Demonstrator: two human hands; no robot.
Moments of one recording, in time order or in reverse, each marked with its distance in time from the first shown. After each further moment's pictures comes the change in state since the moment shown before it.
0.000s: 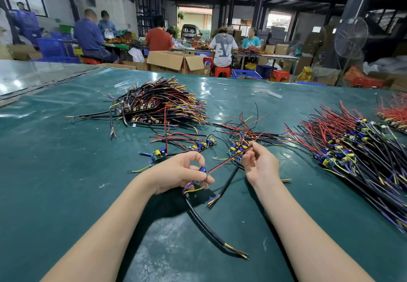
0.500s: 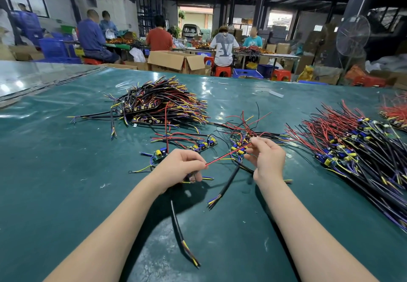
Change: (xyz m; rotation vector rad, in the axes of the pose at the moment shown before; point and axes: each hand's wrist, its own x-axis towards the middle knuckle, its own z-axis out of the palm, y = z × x) left_hand 0.005 0.001 0.007 0.165 0.295 0.076; right_hand 0.001 -0.003 -0.001 -0.312 -0.061 -0.305
